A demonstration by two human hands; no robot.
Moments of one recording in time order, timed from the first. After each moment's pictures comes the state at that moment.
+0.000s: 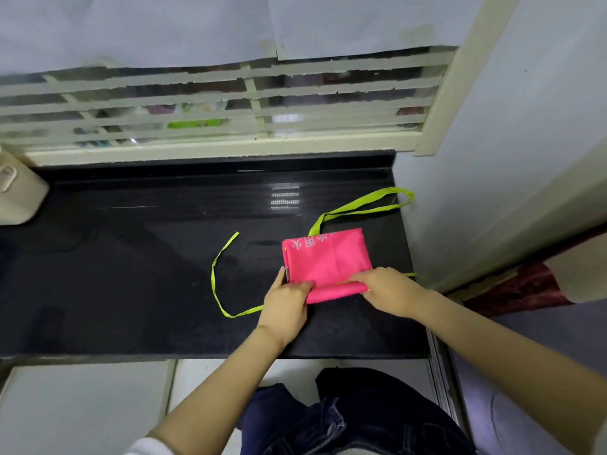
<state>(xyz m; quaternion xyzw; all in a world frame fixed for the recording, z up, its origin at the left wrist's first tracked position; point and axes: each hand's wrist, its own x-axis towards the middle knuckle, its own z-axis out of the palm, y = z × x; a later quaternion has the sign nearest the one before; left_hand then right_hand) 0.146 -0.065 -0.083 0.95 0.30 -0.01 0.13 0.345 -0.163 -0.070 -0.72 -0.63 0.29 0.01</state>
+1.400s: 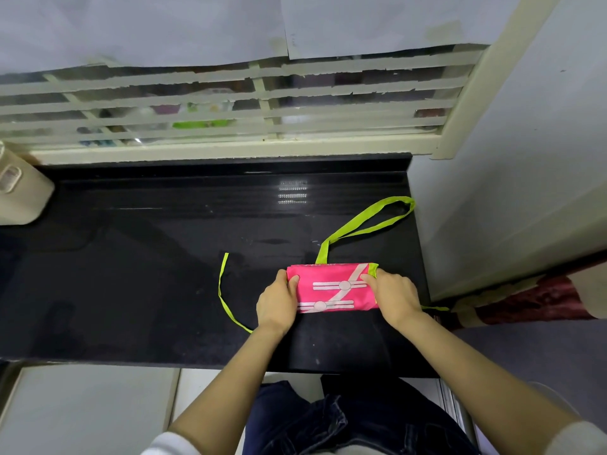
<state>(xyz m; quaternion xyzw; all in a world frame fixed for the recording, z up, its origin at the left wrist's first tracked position) 0.154 -0.036 -0.091 0.76 0.57 0.00 0.32 0.335 -0.139 -0.099 -0.87 -0.46 0.19 -0.05</state>
